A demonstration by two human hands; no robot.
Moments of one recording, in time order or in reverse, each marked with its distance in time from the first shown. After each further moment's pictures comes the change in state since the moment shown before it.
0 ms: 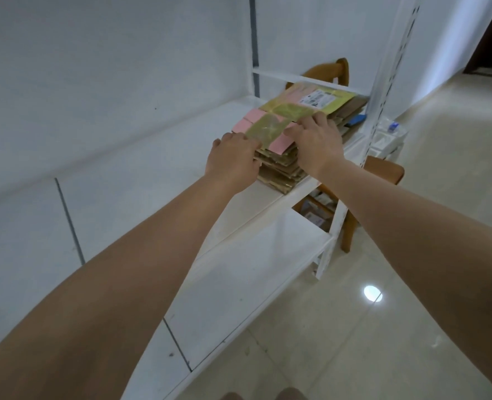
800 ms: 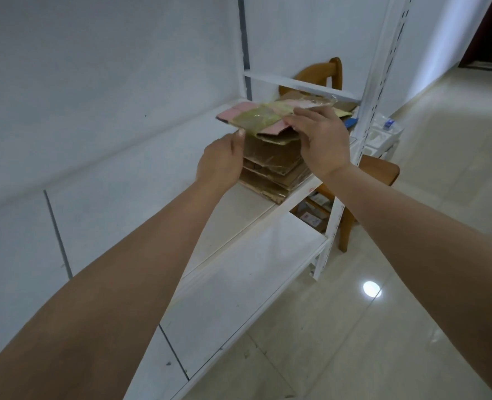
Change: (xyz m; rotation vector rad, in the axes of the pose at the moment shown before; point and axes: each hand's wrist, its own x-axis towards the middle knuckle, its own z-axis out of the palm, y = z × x) left_hand 0.023 -0.001 0.006 -0.502 0.120 -0.263; right_hand -0.007 0.025 -0.019 0.456 0.369 -0.013
